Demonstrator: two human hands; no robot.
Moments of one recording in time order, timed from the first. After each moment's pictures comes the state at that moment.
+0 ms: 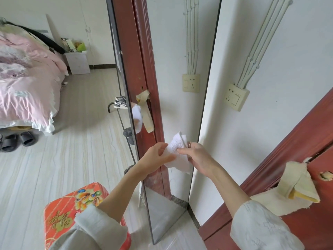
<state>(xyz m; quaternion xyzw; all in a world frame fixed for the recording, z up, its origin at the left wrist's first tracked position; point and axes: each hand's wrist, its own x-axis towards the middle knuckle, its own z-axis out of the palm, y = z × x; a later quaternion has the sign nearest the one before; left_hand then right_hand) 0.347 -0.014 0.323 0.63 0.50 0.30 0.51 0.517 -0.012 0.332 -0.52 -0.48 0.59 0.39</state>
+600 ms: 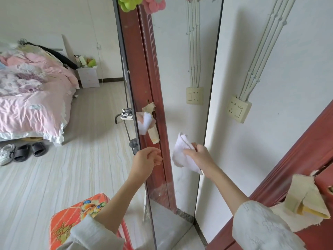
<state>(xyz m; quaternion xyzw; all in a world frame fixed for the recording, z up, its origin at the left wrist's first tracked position) 0.326 -0.013 0.338 0.58 0.58 0.44 0.37 0.511 0.006 0.347 -0.62 -0.52 0.43 0.39</state>
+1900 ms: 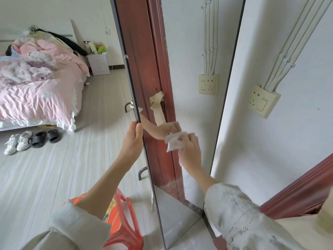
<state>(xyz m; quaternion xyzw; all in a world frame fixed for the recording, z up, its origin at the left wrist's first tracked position) 0.294 0.043 0.346 0.52 0.61 0.48 0.35 0.469 0.077 0.265 -0.60 -0.69 0.04 0.40</state>
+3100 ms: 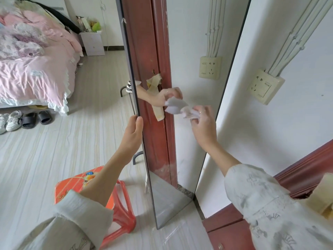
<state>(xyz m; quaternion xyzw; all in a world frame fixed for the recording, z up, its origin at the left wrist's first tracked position) 0.306 0.027 0.313 0.51 0.59 0.49 0.39 0.512 0.090 0.298 -0.59 -0.68 0.03 0.43</state>
